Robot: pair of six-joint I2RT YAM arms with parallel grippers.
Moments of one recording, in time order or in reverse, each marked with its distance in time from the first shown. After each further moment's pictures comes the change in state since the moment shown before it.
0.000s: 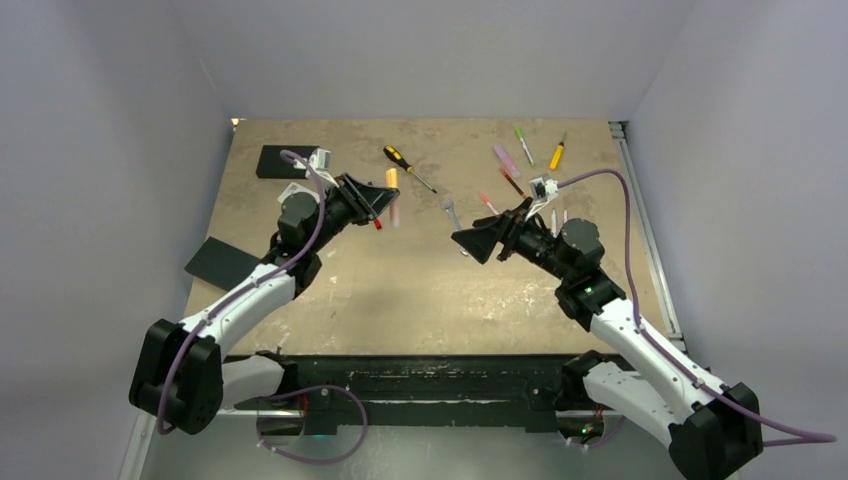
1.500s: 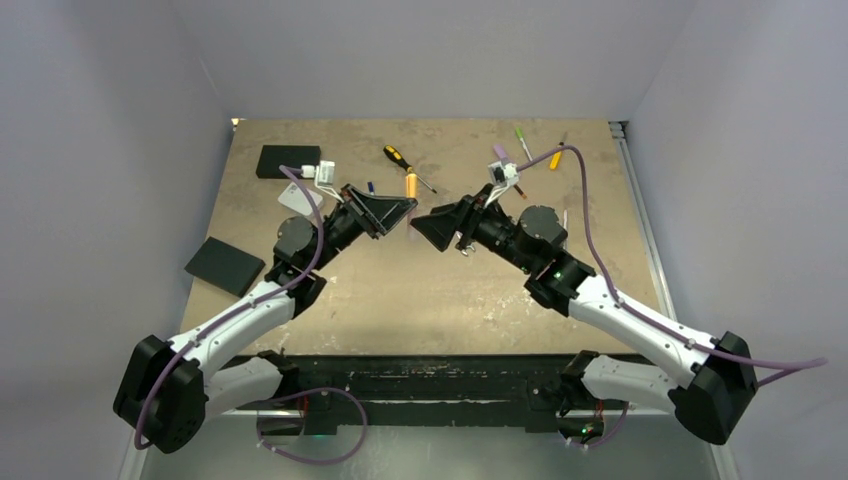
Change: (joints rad) left arm -0.155 -0.105 -0.097 0.301 0.075 -0.086; right arm 0.296 0.221 0.229 0.063 0.246 0.022
